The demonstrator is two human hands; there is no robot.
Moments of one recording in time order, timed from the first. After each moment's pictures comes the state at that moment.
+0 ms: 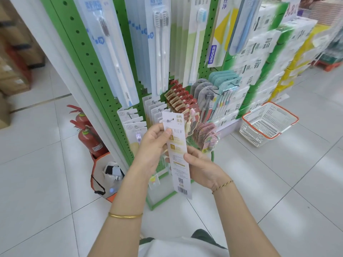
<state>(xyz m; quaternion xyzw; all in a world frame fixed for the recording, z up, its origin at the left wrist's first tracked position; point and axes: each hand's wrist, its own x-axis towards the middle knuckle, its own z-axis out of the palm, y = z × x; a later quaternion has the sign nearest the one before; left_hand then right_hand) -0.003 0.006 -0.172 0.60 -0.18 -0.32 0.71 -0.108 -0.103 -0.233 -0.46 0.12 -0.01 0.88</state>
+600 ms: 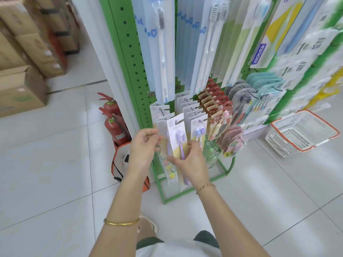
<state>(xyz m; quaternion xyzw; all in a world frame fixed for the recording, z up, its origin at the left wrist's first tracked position) 0.042 0.072 -0.180 0.74 -0.06 -0.15 0.66 -0.033 -0.036 -0.242 -0.80 0.34 -0.11 0.48</state>
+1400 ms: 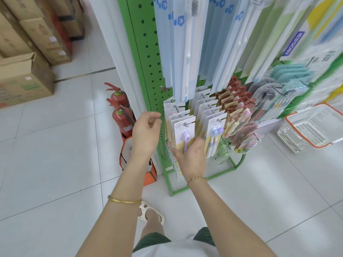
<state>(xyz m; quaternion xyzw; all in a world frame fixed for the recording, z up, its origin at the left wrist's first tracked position) 0.103 0.077 -0.187 0.82 -0.11 -0.05 0.56 0.025 -0.009 -0.279 -0.82 0.39 -0.15 0.38</state>
